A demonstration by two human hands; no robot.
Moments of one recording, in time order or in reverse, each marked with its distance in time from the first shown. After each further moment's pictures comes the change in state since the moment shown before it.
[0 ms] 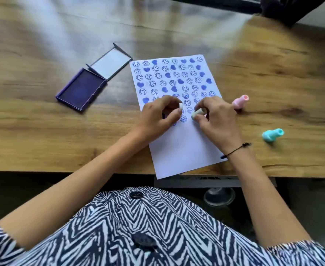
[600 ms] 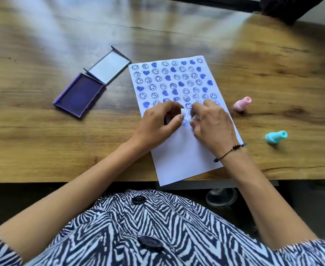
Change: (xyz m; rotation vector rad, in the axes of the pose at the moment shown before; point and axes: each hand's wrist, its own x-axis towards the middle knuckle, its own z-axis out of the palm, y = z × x) left_hand -0.001 -0.002 -0.003 -0.010 -0.043 0.019; right_hand 0.004 -0.013 0.011 -0.235 -0.068 -0.021
